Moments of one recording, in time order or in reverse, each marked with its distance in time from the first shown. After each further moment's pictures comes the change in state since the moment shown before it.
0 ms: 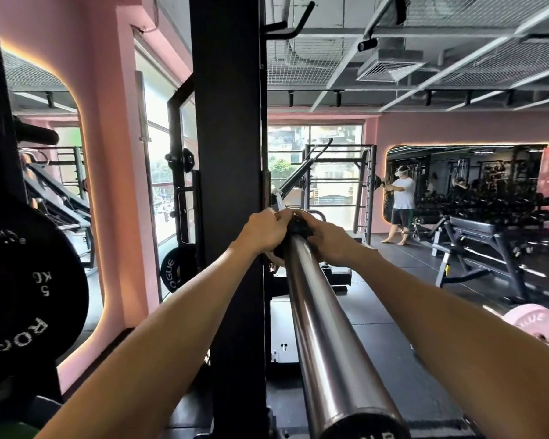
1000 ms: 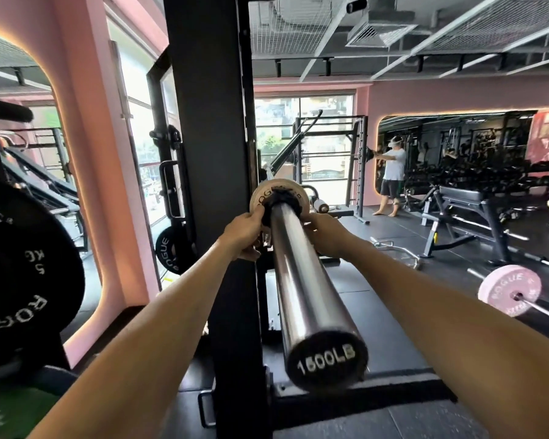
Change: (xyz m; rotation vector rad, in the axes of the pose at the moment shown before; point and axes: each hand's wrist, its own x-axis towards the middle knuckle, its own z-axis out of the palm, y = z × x) left_hand -0.032 -0.035 0.027 -0.425 -0.135 -0.320; right_hand -0.045 0.004 0.020 0.071 -0.035 0.195
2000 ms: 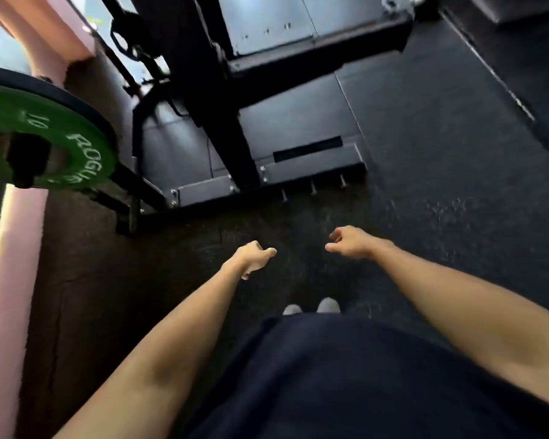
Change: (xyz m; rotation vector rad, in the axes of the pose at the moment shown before) left_hand -0.477 -0.428 0.183 0.689 -0.757 -0.703; right_hand -0.599 0.146 0.245 0.120 -0.899 0.789
